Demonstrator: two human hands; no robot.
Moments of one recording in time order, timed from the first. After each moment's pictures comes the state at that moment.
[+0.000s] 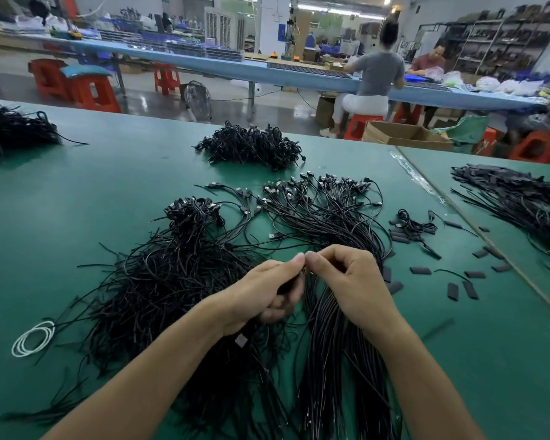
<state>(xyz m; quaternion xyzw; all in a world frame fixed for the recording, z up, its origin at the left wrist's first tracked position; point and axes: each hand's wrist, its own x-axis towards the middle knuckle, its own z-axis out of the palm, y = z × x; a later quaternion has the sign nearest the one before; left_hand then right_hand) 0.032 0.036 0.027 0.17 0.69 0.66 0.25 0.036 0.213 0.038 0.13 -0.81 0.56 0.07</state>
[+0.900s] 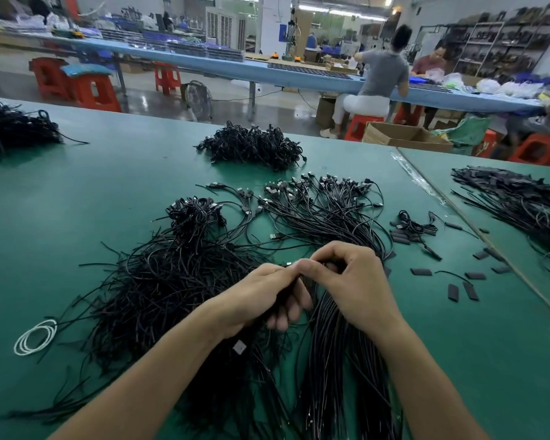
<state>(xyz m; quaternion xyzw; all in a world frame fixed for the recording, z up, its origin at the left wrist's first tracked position) 0.036 0.036 0.025 0.12 0.71 0.66 0.22 0.039 0.209 0.047 0.14 -0.85 0.49 0.11</state>
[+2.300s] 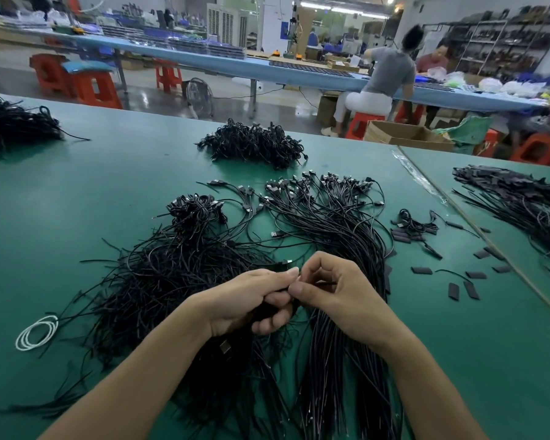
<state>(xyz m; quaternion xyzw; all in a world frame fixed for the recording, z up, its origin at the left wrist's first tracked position) 0.037 0.019 0.023 0.11 0.64 0.67 0.35 0.049 0.208 0.040 0.19 -0.81 0.55 -0.06</state>
